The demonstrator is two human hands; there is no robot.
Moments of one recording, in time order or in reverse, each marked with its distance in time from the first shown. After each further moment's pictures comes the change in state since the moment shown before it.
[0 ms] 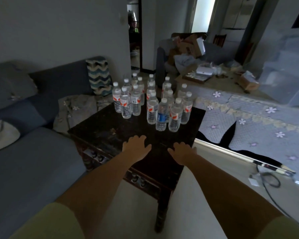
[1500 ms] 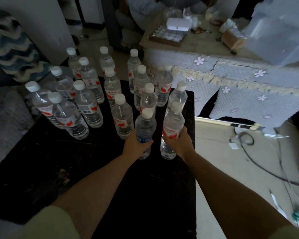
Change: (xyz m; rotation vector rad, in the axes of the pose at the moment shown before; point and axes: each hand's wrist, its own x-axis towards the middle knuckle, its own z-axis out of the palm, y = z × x) left_hand 0.336 0.033 0.083 -0.963 -0.204 0.090; right_hand 0.284 0.049 0.020 1.170 0.349 0.359
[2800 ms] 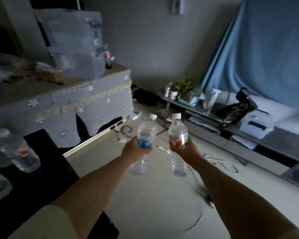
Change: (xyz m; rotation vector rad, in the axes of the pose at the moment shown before) left_hand -0.227 0.116 0.292 0.496 -0.862 0.554; right_hand -0.357 0.118 -0.298 0.073 0.933 0.330
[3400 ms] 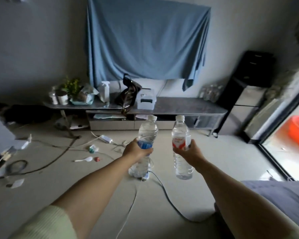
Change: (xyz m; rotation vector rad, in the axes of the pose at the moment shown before) left_hand -0.081 0.178 0.238 0.039 -0.634 0.357; right_hand -0.185 0.119 -0.234 0.073 0.624 0.413
